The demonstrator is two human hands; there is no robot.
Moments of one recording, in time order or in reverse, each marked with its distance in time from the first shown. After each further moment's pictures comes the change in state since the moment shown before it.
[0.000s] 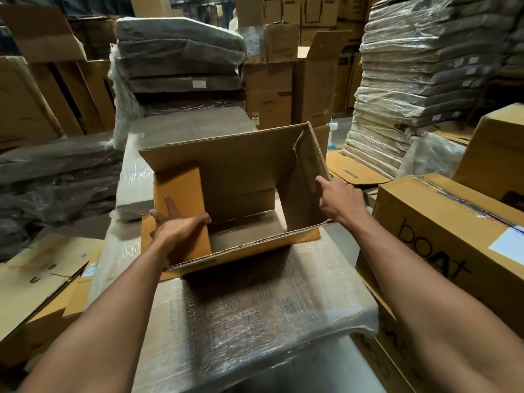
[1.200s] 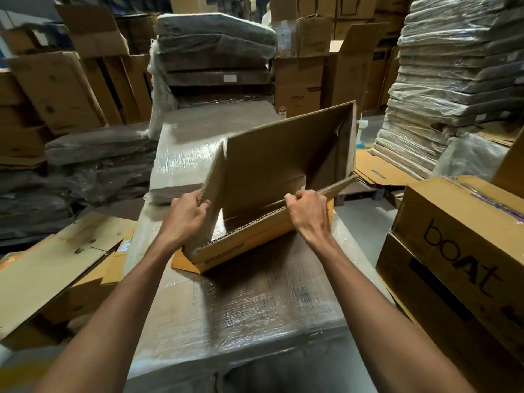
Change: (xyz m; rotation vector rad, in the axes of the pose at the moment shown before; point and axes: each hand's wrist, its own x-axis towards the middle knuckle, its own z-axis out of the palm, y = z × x) left_hand -0.101 -0.019 -0.036 -0.076 0.287 0.426; right_hand -0.069 -0.113 -0.005 0.818 0.066 0.133
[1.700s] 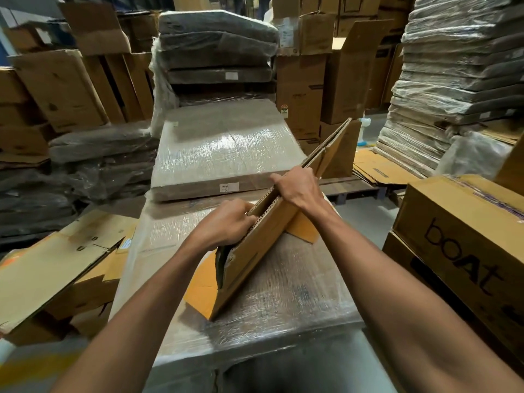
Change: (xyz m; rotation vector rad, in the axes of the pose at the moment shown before) left_hand -0.016 0.052 0.025 0.089 -0.414 0.191; right_hand 0.041 -0.031 -0.006 -0.071 -0.155 -0.066
